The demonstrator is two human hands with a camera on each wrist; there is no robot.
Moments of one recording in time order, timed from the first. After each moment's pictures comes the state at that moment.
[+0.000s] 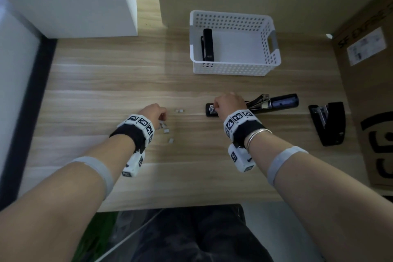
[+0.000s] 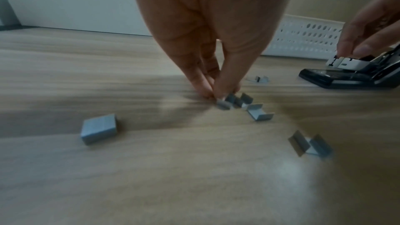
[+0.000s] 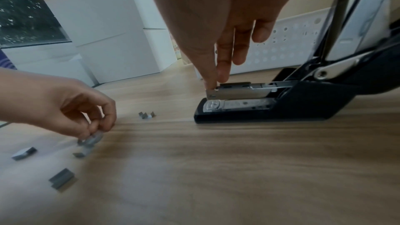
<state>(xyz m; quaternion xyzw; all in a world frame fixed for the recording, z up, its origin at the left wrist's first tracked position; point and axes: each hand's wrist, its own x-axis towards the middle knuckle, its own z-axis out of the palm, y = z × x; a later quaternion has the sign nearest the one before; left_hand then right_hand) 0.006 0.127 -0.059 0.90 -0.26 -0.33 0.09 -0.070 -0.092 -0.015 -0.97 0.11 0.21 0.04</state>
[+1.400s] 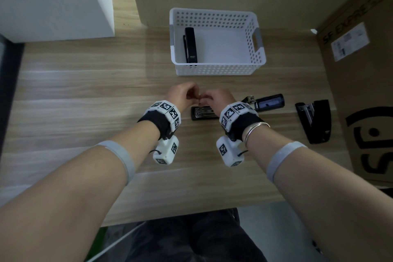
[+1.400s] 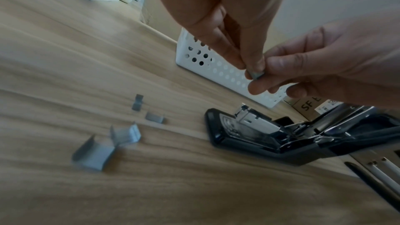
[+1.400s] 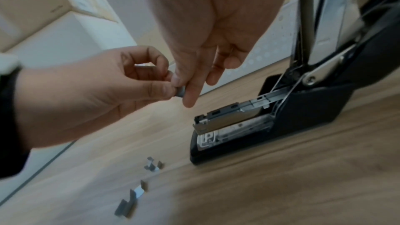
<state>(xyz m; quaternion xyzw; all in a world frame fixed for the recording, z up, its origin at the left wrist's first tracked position) 0.007 0.006 -0.037 0.84 -0.27 -0.24 0.41 -0.057 -0.119 -0.008 -0.90 0.20 0.19 0.35</state>
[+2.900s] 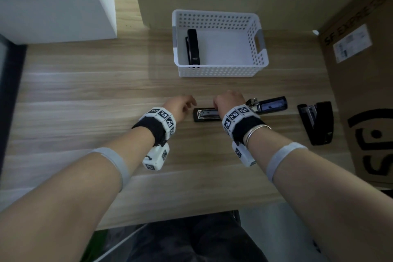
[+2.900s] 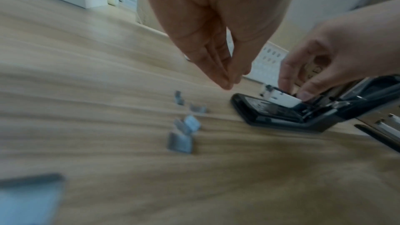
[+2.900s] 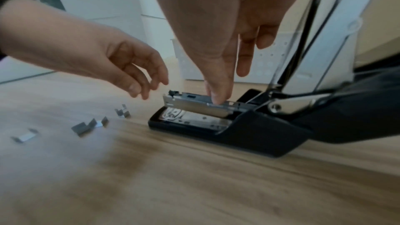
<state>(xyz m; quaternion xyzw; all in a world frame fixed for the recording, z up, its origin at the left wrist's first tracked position) 0.007 0.028 -0.052 0.86 -0.30 -0.30 0.26 -0.058 -0.123 -0.008 -0.96 0.11 0.27 -0.02</state>
